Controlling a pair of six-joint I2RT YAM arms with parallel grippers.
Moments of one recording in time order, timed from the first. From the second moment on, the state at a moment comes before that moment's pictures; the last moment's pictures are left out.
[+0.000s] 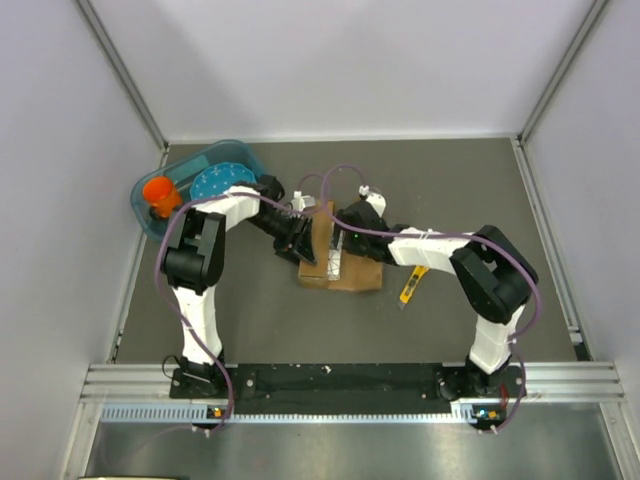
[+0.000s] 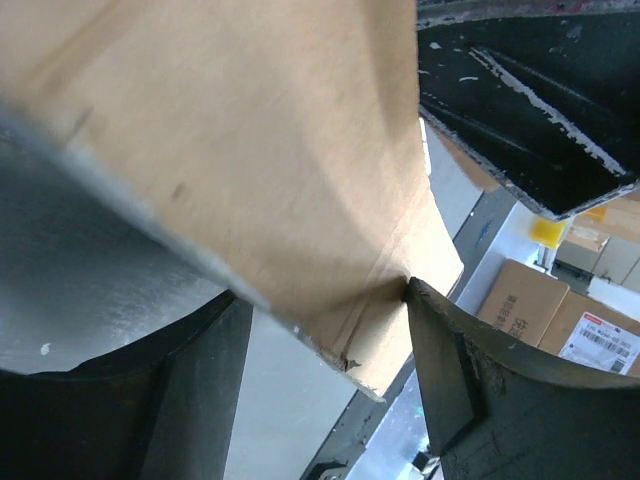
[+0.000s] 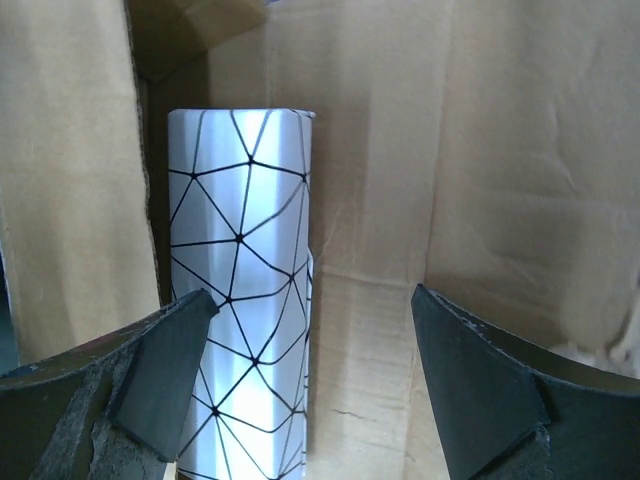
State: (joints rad) left arm -0.29 2.04 1.41 -0.87 0.87 0.15; right arm 0.73 1.82 1.06 -0.04 0.21 0.81
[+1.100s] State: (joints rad) left arm -0.32 2.08 1.41 -1.06 0.89 0.22; right arm 0.70 1.99 0.73 0.92 -0.40 0.98
